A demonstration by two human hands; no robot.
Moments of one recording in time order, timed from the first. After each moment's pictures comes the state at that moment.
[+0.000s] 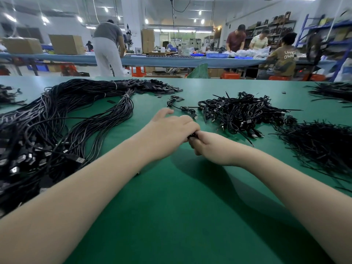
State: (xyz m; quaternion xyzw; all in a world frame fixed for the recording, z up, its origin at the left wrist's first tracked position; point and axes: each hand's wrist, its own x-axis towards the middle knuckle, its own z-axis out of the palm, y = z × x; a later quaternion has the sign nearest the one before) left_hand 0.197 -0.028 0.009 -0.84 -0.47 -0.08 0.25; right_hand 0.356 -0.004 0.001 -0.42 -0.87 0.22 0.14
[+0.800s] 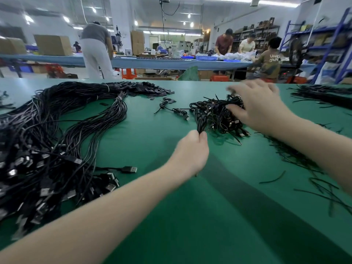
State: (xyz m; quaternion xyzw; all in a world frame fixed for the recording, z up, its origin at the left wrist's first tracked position) left_hand 0.277 -0.064 -0.004 -0.62 -0.60 -0.41 -0.31; right_hand 0.443 0.010 0.068 -0.48 -0.83 -0.18 0.21
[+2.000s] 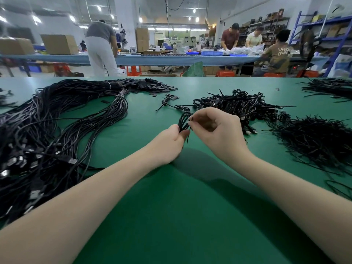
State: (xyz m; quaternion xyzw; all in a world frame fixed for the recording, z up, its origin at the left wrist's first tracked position) left_hand 0.222 -0.027 -0.018 -0.66 -0.61 -0.36 -0.26; right_hand 0.371 -0.006 -0.007 -0.32 -0.77 0.14 0.54
